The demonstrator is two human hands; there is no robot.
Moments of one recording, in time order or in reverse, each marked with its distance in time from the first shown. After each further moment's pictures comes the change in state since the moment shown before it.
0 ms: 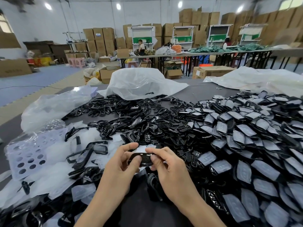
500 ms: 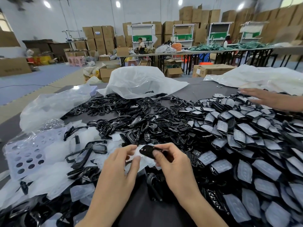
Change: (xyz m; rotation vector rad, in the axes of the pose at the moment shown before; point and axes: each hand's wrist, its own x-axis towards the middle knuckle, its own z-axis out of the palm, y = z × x) left_hand -0.006 -0.004 0.000 0.564 0.110 0.242; right_hand 0.009 0.008 -0.003 0.097 0.147 0.097
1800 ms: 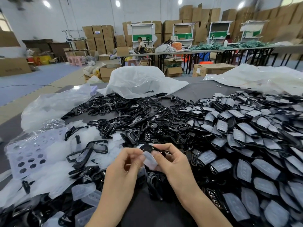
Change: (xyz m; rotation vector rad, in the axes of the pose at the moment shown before) left_hand -0.001 0.013 0.007 -0.440 0.003 -0.174; right_hand -0.001 -0.006 0.003 0.395 -0.080 0.220
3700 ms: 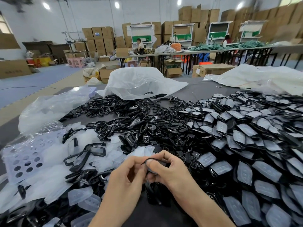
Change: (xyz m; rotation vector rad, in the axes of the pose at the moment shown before) left_hand -0.007 0.004 0.003 -0.026 -0.155 0.062; right_hand -0.002 -0.009 -0.002 0.062 -0.160 0.141
